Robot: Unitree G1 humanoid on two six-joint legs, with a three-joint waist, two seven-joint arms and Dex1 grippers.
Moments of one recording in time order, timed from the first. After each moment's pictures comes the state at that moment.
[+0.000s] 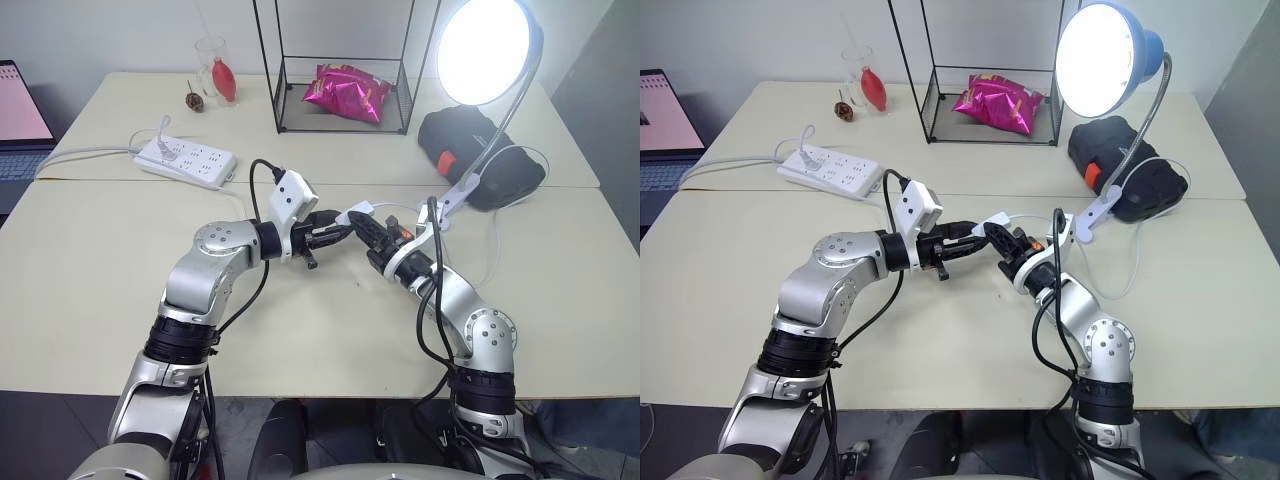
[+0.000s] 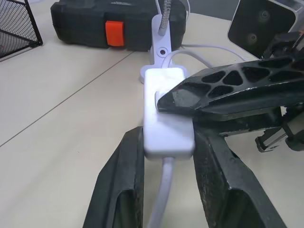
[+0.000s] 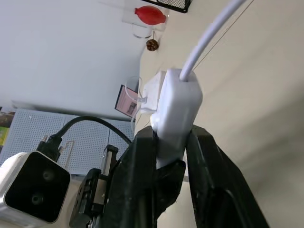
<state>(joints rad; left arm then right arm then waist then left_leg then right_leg) -0.59 0.42 -0.13 -0.05 -0.30 0.56 -0.86 -0.34 0.12 -0.12 -0.21 1.38 0.77 -0.32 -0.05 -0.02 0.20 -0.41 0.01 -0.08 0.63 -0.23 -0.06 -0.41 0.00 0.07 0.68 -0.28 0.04</state>
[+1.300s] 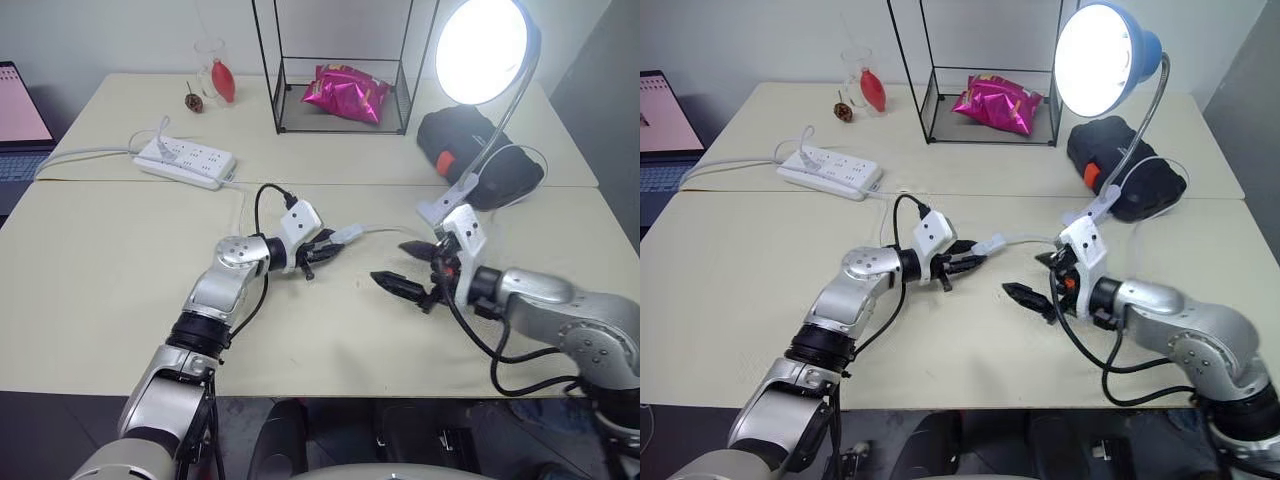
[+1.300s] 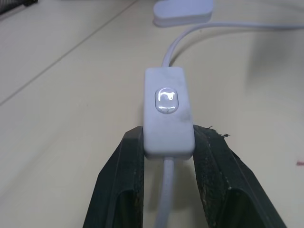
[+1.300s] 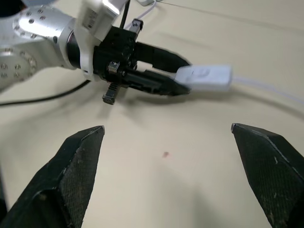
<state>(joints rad) -0.62 0.37 -0.23 0.39 -0.09 0.16 -0.86 -0.34 -0.78 0.10 -0.59 0.90 0.90 0.32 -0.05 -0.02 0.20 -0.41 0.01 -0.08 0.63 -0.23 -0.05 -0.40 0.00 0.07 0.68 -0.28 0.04</state>
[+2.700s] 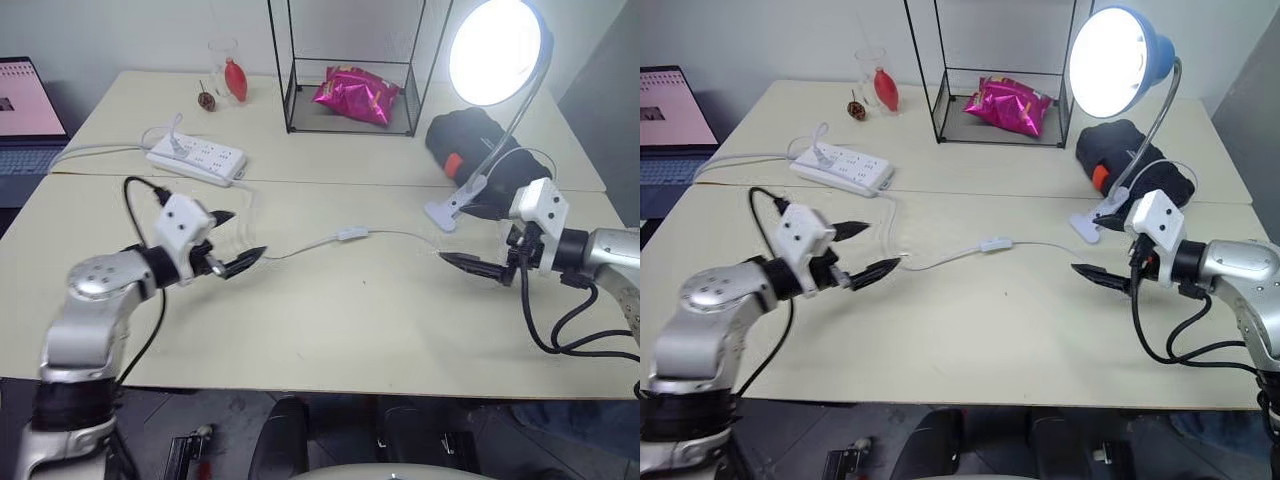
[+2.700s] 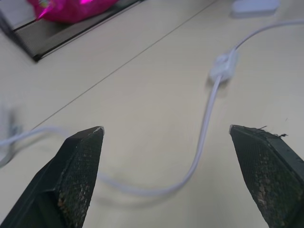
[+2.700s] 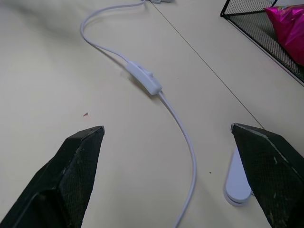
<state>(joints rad) -0.18 0.74 0.24 -0.23 -0.28 0.47 -0.86 -0.30 -0.95 -0.09 -0.25 0.49 0.44 0.97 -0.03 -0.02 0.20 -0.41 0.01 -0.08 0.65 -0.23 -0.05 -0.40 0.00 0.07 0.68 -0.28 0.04</state>
